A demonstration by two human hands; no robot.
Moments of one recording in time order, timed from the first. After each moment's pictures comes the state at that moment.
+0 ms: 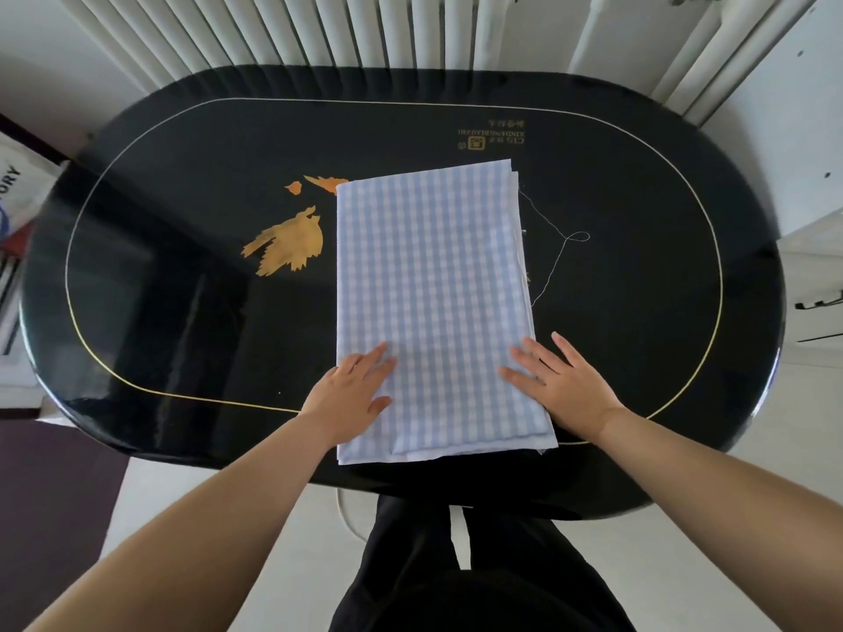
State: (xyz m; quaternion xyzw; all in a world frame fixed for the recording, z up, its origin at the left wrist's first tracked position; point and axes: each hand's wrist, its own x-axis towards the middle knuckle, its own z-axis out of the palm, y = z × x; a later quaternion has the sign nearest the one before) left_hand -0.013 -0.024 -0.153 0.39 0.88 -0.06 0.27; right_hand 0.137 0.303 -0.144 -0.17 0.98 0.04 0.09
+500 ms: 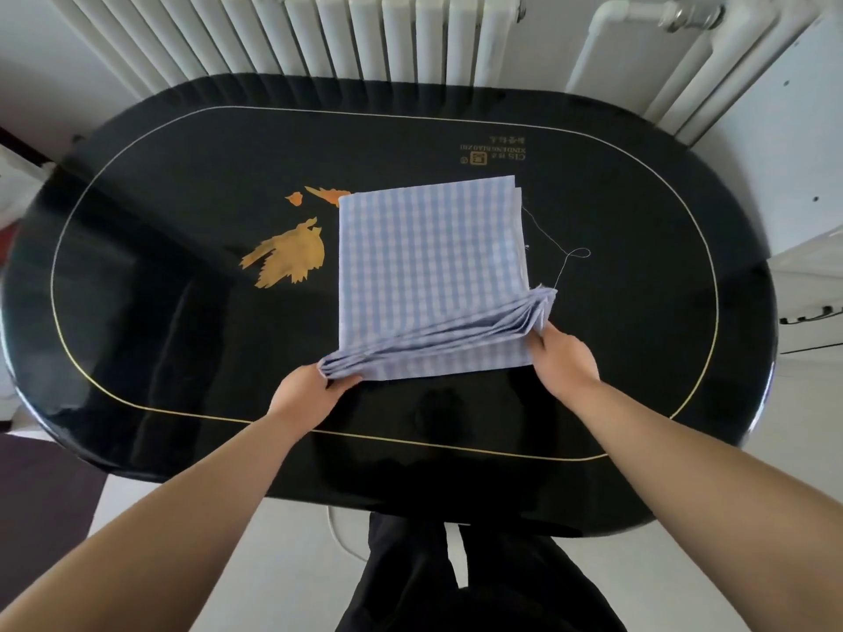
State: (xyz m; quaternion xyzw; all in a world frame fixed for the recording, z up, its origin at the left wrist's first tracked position) left_hand -0.054 -0.046 -0.134 0.12 0.92 0.18 0.32; right_hand 0.068 0.292 -0.136 0.27 0.91 -0.27 0.15
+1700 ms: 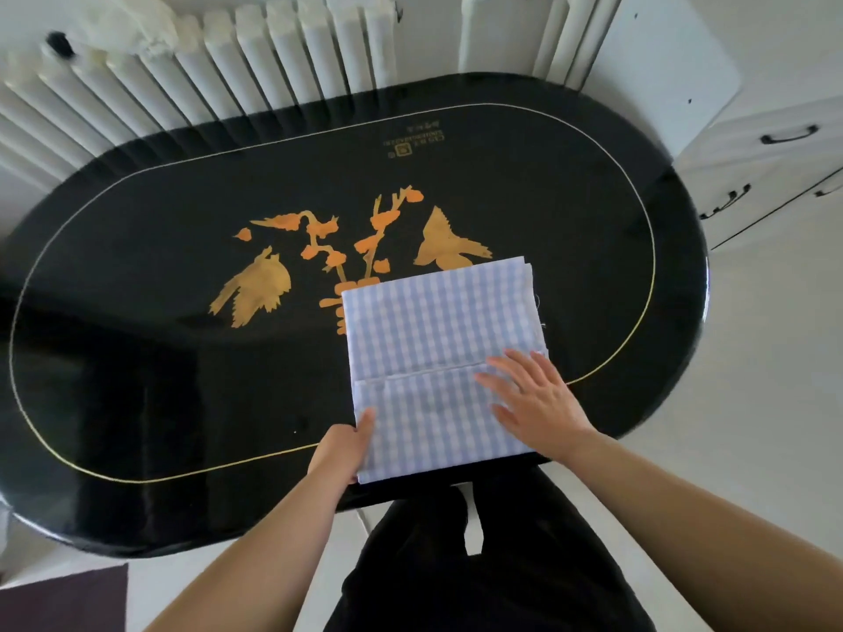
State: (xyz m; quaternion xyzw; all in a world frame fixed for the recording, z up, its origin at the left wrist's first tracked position) left_hand 0.000 -0.058 -0.144 -0.03 0.88 0.10 0.46; right_hand 0.184 0.174 -0.139 0.12 0.99 -0.07 0.06
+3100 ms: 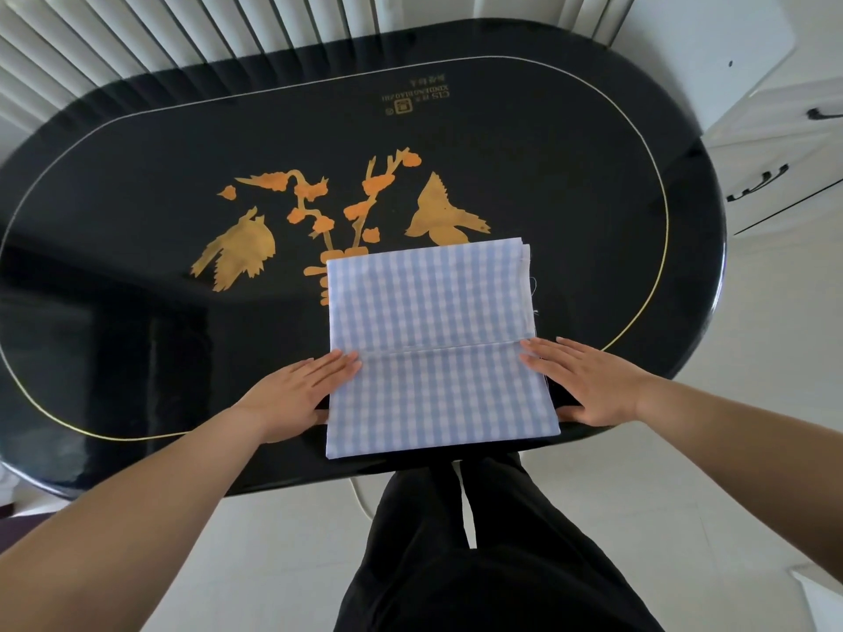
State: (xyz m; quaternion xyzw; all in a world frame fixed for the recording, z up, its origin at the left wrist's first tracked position) left_hand -0.066 -0.087 -0.148 0.57 0.75 -0.12 0.30; right_hand 0.222 0.288 -0.148 -0.08 0.95 -0.12 0.27
